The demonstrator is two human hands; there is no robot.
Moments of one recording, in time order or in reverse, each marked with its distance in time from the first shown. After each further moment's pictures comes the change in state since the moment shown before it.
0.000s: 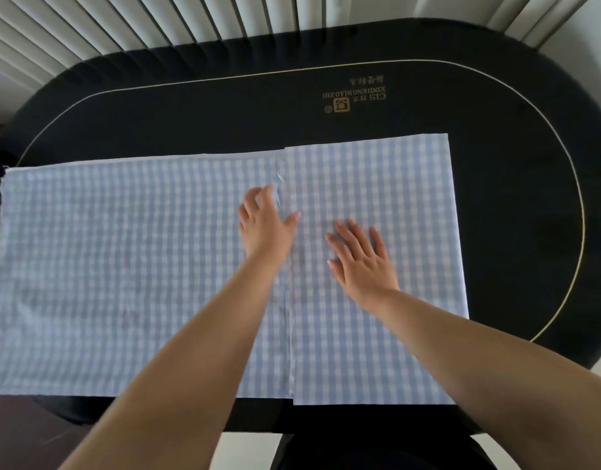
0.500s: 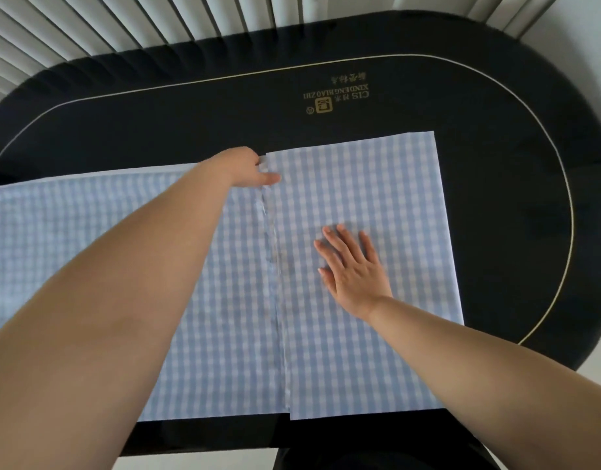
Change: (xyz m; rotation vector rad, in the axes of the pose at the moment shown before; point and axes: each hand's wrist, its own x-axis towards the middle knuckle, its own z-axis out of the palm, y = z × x) left_hand 0.142 0.039 -0.047 0.558 -0.632 0.191; right_hand 0.000 0.001 0.004 -0.007 0.058 -0.026
